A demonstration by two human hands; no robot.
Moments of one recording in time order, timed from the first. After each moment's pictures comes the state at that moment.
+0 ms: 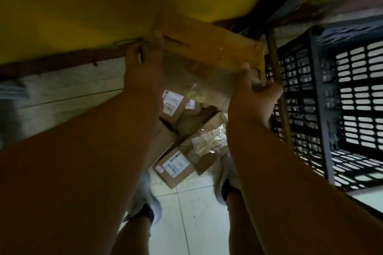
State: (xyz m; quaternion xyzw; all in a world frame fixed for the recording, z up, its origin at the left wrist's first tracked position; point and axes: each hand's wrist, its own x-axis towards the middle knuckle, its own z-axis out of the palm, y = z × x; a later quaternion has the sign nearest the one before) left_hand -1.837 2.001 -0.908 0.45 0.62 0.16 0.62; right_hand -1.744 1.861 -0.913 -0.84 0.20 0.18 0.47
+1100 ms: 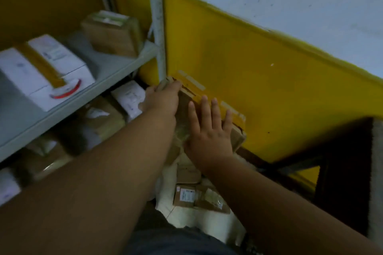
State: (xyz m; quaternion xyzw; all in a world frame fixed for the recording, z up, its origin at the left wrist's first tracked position) left_hand -2.118 1.860 -0.361 0.21 0.76 0.42 0.45; right_hand -1.986 1.781 -0.403 -0.58 -0.81 -0.07 0.09
